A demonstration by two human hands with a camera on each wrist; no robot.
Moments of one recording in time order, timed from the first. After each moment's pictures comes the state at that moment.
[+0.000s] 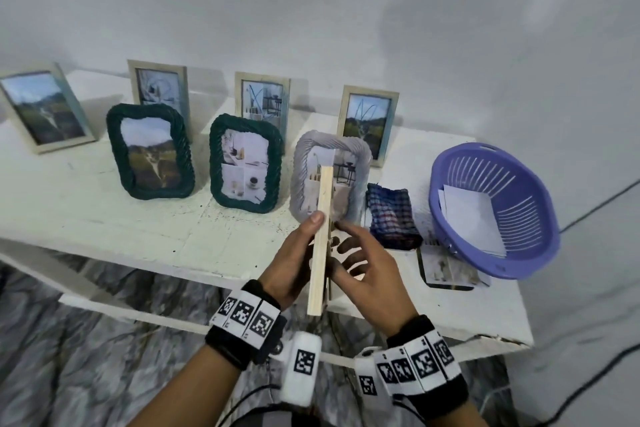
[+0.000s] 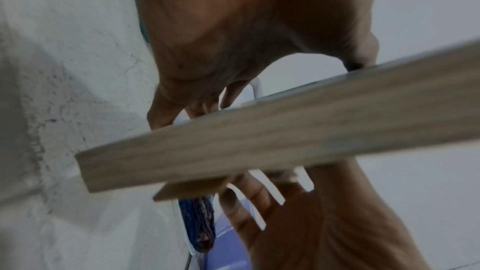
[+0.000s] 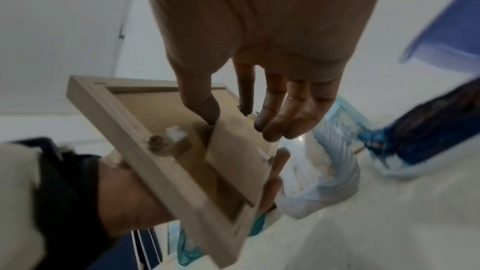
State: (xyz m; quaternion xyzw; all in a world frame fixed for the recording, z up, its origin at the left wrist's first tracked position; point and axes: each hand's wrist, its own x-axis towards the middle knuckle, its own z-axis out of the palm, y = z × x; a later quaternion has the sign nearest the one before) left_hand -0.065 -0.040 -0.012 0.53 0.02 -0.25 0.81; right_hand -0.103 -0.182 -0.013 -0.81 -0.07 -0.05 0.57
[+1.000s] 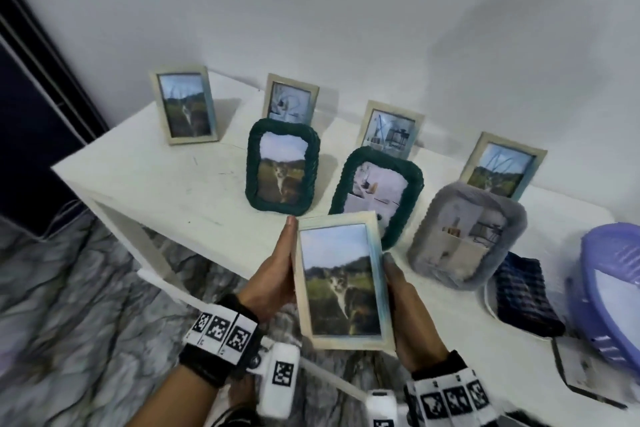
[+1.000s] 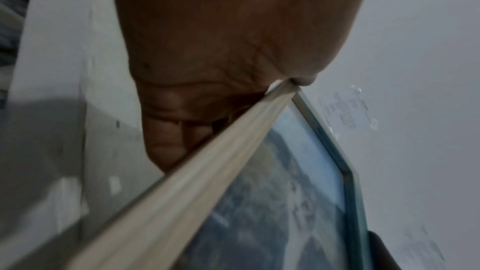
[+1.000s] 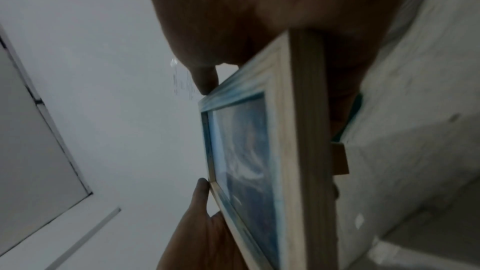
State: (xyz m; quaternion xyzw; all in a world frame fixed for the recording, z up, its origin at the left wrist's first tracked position) left_hand -0.033 0.164 -0.022 0.57 0.13 -0.21 0.78; right_hand -0.049 -0.034 -0.024 -0.62 0.05 0.22 0.76
